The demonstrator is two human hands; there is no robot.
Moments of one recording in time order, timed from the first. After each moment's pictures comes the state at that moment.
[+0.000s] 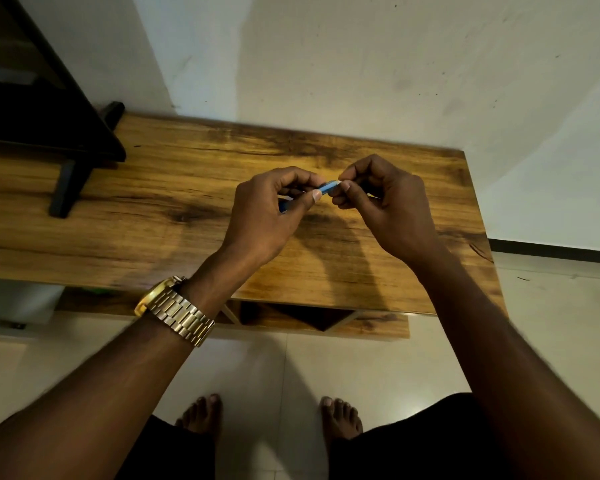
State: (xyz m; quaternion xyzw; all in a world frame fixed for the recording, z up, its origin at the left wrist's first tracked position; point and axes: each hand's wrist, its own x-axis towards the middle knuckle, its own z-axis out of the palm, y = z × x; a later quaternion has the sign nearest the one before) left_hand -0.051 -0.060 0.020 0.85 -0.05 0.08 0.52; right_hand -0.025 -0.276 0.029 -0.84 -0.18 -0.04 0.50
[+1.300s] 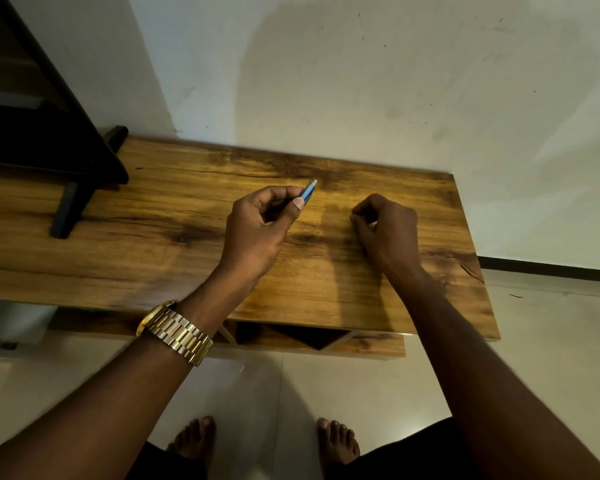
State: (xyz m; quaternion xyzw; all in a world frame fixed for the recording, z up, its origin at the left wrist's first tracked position) left_hand -0.043 -0.059 0.008 0.72 0.05 0.06 0.69; right_hand -0.002 -0.285 -0.003 -0.95 -0.03 -0.09 0.31
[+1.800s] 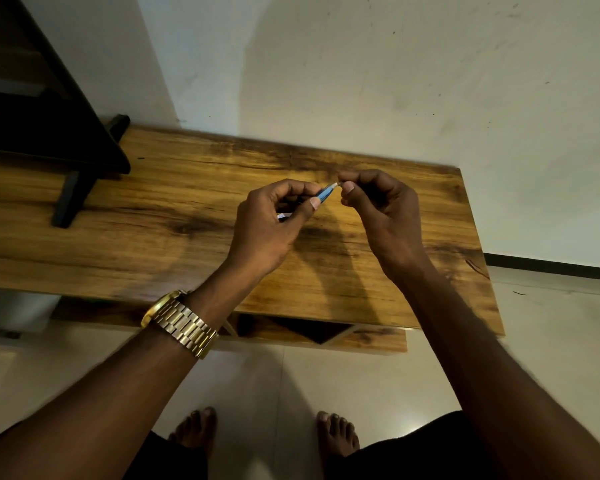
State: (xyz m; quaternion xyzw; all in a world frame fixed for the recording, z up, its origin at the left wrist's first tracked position) left_hand -0.048 -0.065 0.016 0.79 -0.01 0.07 0.61; right_hand -0.018 -0.266 0.017 -0.75 -0.10 -0.06 0.65
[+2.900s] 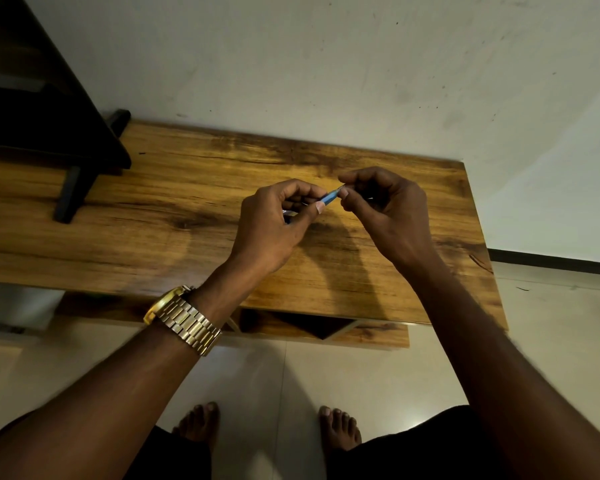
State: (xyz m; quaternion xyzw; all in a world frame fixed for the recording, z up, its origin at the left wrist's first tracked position) left_hand -0.052 -0.065 0.015 0.83 -0.03 0.07 0.55; right_hand -0.021 -0.273 0.022 -0.83 -0.14 -0.06 0.54
